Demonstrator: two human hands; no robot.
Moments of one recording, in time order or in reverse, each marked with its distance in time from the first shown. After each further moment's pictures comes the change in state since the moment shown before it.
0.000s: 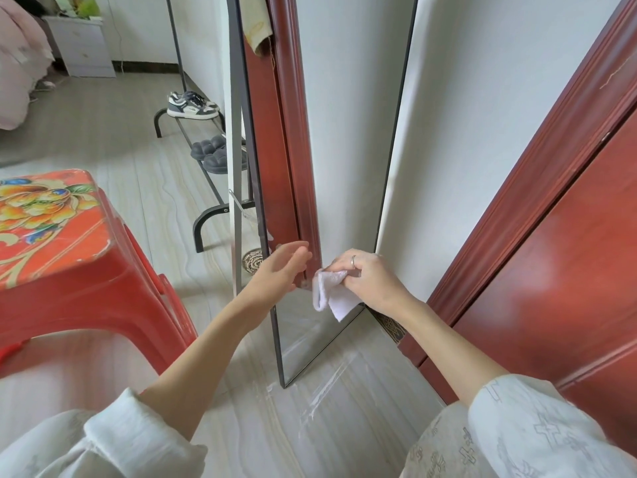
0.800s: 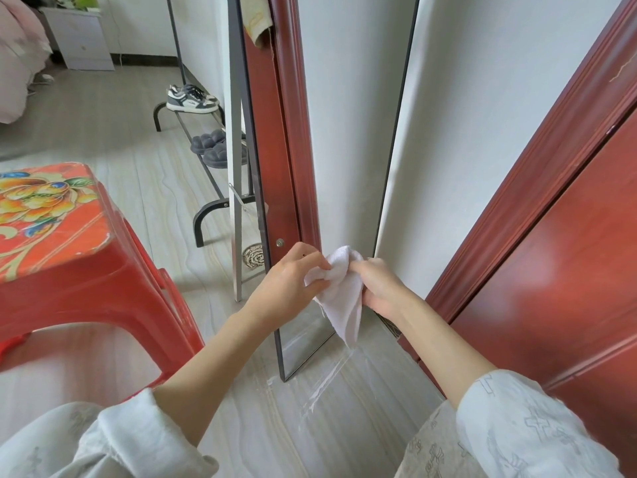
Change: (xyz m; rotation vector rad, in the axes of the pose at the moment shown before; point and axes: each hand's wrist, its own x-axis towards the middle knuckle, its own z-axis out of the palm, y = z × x) left_hand -0.002 -0.013 0.015 0.697 0.072 0.431; right_hand 0.003 0.005 0.007 0.668 0.044 0.612
